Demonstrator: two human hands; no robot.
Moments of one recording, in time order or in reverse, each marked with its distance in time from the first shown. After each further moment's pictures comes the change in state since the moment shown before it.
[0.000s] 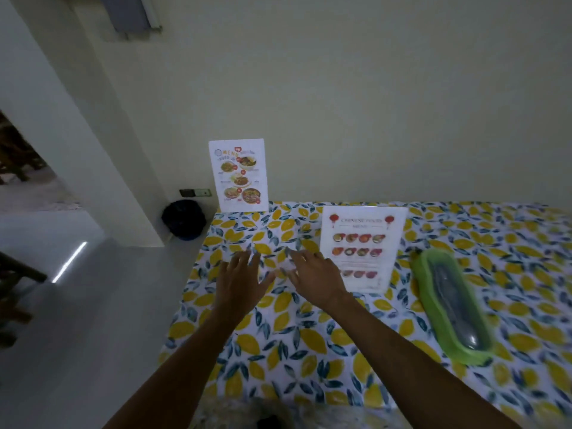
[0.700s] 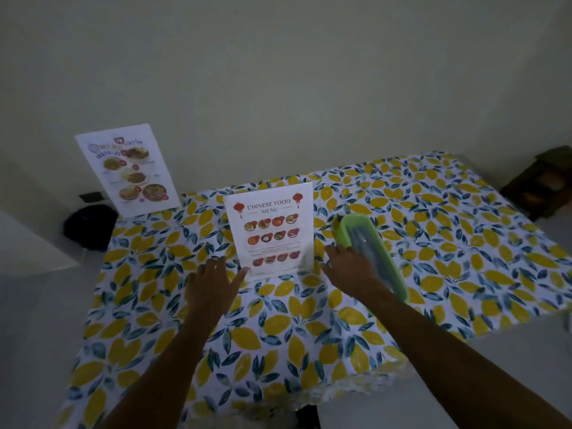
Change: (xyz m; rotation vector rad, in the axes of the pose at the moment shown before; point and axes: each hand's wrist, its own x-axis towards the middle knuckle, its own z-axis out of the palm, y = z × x) left_hand 0.037 0.120 0.056 -0.063 -0.133 0.012; right_hand -0.099 0.218 0.002 -0.030 -0.156 0.431
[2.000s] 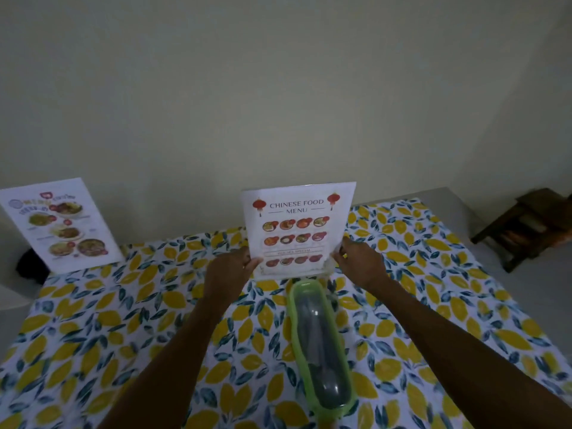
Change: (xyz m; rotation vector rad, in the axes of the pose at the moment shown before) left_hand 0.164 0.218 -0.061 -0.327 0.077 0.227; right_hand 0.130 0.201 -0.115 0.241 0.268 0.070
